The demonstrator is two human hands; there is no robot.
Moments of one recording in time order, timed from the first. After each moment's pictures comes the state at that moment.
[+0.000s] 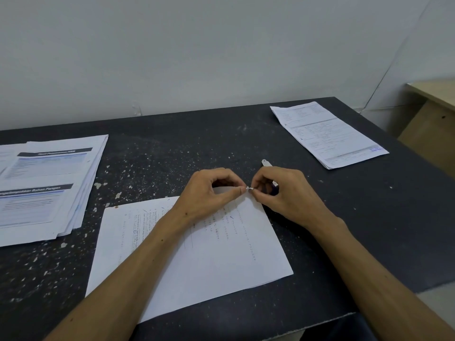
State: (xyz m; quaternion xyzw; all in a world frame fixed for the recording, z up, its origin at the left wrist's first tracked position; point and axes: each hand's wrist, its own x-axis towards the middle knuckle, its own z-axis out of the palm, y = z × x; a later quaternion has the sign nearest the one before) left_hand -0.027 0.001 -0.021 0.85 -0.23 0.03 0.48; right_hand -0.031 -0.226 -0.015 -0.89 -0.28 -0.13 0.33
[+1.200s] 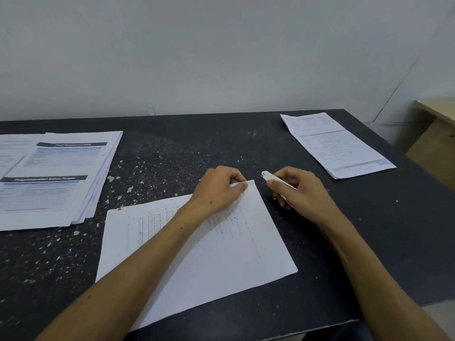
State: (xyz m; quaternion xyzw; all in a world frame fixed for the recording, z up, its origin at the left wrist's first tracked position) left_hand -0.014 -0.014 -0.017 0.92 -0.08 0.01 0.39; right_hand -0.035 -0.229 -0.002 -0.86 -0.08 0.00 0.51
